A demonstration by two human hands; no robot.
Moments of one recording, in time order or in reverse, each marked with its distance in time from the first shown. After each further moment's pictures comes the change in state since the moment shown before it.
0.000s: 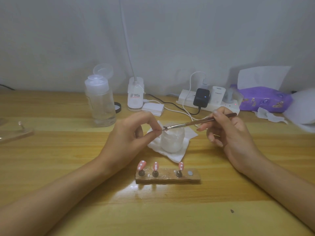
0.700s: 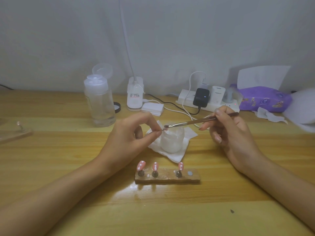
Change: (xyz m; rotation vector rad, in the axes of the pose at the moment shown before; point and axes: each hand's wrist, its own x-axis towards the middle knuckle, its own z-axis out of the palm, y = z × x) left_hand 0.000 0.002 0.000 -0.038 -0.017 -0.040; right_hand 0.002 0.001 -0.003 -0.003 0.025 0.002
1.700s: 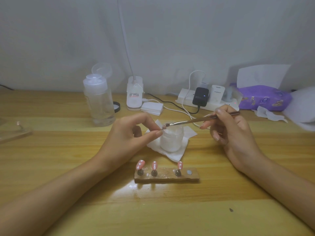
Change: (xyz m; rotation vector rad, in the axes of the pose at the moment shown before) left_hand 0.000 0.003 -0.002 -0.095 -0.017 -0.050; right_hand -0.002 -0.002 0.002 -0.012 0.045 -0.021
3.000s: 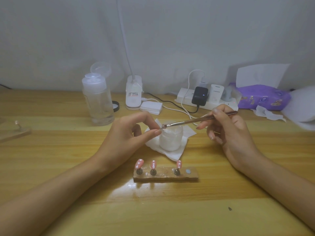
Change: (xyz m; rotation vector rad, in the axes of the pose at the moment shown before) left_hand 0.001 -0.004 0.001 0.024 -0.007 0.069; right_hand -0.001 0.000 0.000 -0.032 -0.031 -0.011
